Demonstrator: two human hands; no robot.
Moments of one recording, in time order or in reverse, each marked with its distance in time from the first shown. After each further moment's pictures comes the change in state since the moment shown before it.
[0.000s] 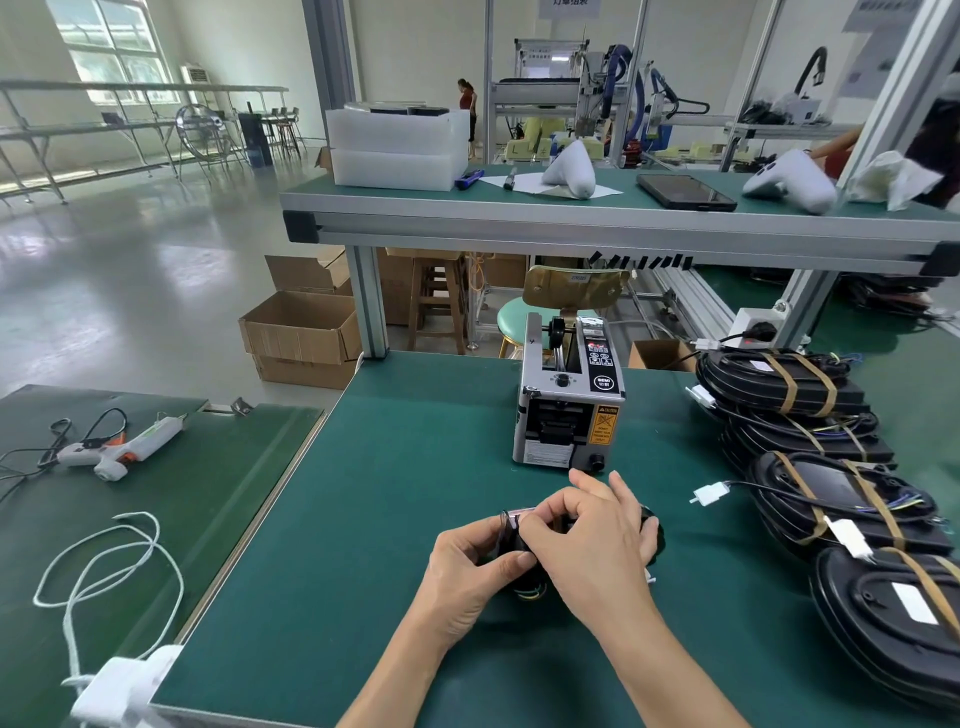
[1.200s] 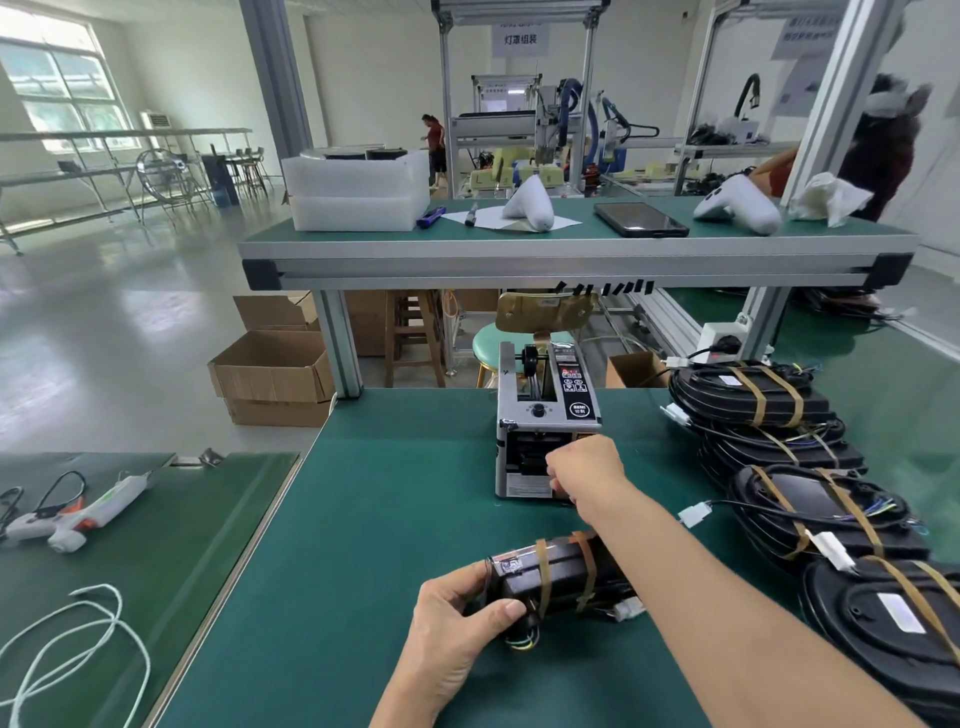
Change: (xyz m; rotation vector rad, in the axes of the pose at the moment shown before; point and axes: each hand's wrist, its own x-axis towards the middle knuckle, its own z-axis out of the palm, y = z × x) left_hand 0.003 -0.002 -0.002 0.067 -0.024 0.009; right_hand 0.143 -0.009 -0.007 0.383 0.027 0.442
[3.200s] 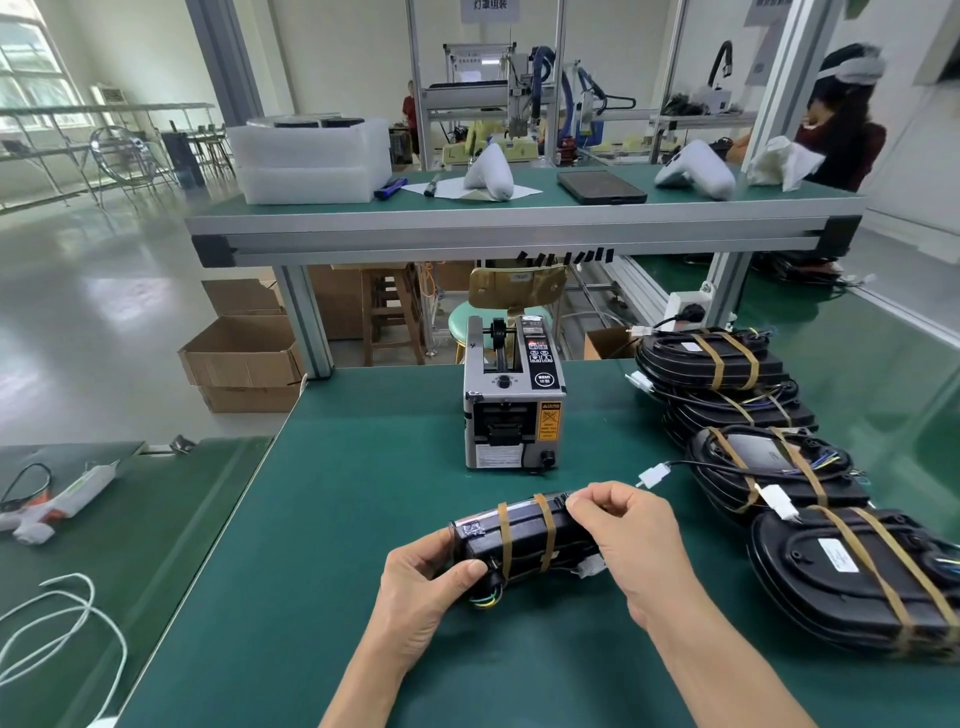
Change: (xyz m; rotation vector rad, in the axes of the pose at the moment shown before) left_hand -0.002 -0.001 -0.001 0.060 0.061 -0.009; right_hand -0.079 0.092 -0.076 0.192 -0.003 -0.284
